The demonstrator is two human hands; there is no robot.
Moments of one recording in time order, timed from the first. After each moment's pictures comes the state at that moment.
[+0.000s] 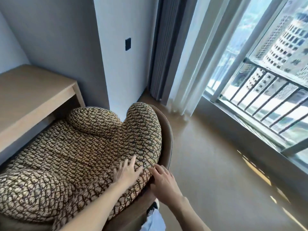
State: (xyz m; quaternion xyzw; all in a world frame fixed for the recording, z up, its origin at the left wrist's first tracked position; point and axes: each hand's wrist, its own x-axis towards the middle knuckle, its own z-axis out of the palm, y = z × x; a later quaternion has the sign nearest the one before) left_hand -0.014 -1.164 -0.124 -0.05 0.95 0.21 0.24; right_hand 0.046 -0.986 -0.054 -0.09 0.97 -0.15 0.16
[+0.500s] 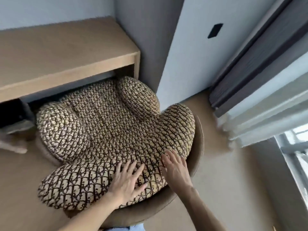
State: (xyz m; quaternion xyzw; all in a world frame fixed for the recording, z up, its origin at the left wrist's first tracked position) left_hand -0.021 -1.124 -0.172 -0.12 0.96 0.15 0.18; right_hand -0.182 -0.949 -0.106 -0.37 0.91 -0.04 0.17
